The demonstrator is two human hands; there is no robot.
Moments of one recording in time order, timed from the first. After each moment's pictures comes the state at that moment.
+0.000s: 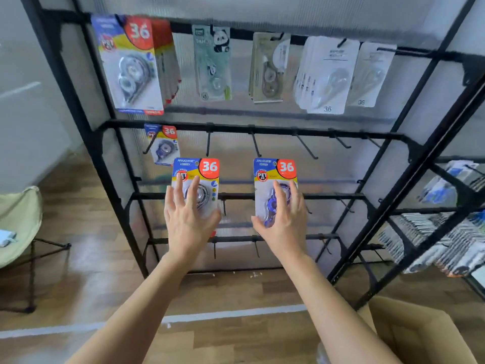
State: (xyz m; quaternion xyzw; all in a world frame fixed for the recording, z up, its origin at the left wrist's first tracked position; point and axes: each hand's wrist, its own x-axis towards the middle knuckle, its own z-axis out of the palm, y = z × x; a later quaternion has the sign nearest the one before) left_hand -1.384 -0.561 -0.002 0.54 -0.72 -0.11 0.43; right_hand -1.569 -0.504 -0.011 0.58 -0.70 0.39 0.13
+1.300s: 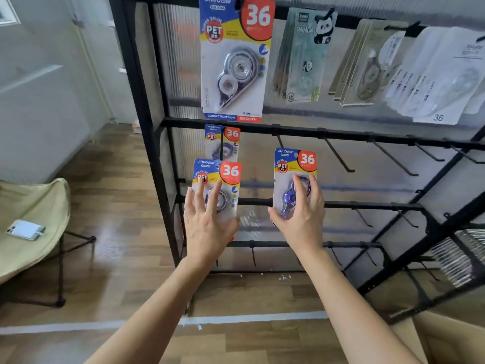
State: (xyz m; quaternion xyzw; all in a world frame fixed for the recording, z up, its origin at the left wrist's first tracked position) left_hand -1.267 -0.683 -0.041 0.52 -0.74 -0.06 0.42; right_hand -1.454 -0.637 -0.021 0.58 -0.70 0.40 0.13
